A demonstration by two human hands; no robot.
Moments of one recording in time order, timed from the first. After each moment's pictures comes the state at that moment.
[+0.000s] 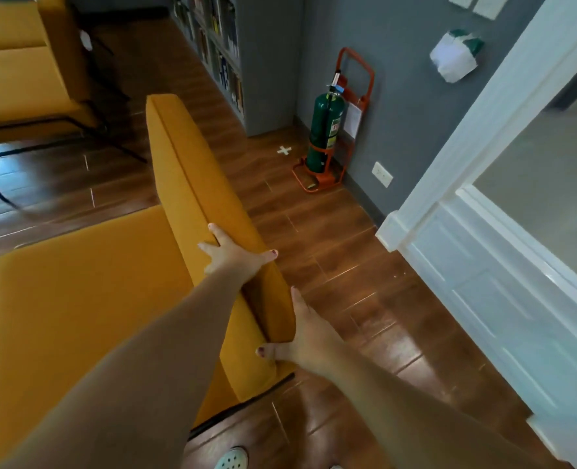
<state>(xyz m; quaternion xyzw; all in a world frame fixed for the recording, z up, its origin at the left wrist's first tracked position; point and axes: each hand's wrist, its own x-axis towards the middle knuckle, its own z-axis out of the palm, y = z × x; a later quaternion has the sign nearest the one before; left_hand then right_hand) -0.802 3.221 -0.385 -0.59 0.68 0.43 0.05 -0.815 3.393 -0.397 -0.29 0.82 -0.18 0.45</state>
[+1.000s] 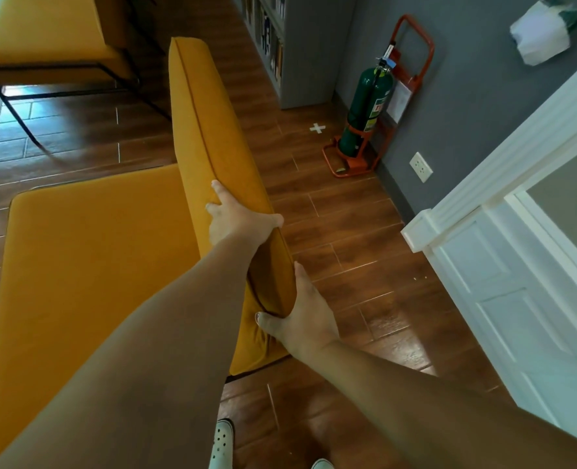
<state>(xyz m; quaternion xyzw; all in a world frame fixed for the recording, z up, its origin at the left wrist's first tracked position) -0.810 3.200 -0.400 -0.63 0.65 0.42 -0.05 -0.816 3.364 -0.416 -0.32 0.84 -0.24 0.37</state>
